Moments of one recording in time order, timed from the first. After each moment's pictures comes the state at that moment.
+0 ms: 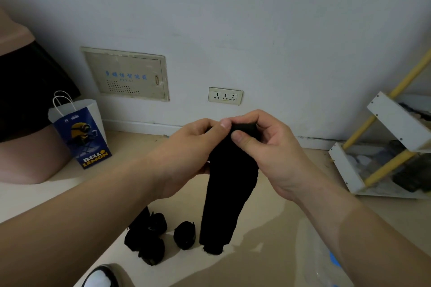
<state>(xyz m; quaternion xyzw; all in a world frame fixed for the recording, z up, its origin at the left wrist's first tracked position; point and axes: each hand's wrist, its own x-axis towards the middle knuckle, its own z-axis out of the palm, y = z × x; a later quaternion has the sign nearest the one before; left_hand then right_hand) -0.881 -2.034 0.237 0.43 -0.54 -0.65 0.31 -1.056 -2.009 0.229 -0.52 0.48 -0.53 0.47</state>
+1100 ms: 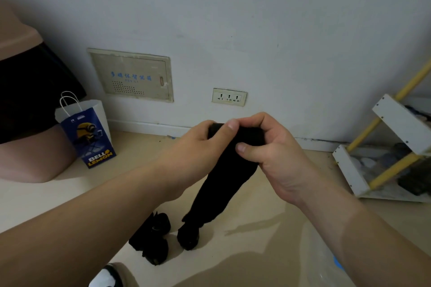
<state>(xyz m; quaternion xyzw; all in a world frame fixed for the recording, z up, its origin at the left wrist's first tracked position) -0.882 -2.031 0.236 0.50 -0.59 -0.55 0.31 -1.056 -2.010 0.229 -0.48 0.49 -0.50 0.53</state>
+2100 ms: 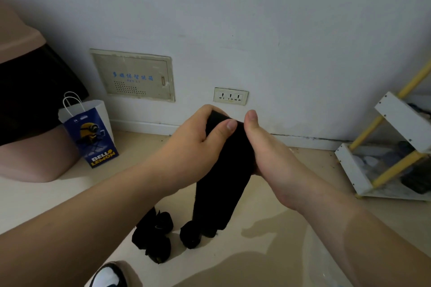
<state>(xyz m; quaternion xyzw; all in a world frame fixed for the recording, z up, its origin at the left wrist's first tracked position) -0.874 -2.026 0.249 0.46 -0.68 -0.44 0.37 -1.043 -2.006 0.234 -0.49 0.59 -0.37 0.53</state>
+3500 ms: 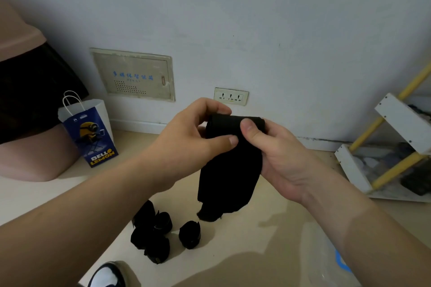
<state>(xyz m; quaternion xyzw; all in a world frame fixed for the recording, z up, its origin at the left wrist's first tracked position) -0.864 -2.032 0.247 0.43 -0.63 -0.53 0.37 -1.056 -2.009 0.237 -0.41 0.47 -0.48 0.63</state>
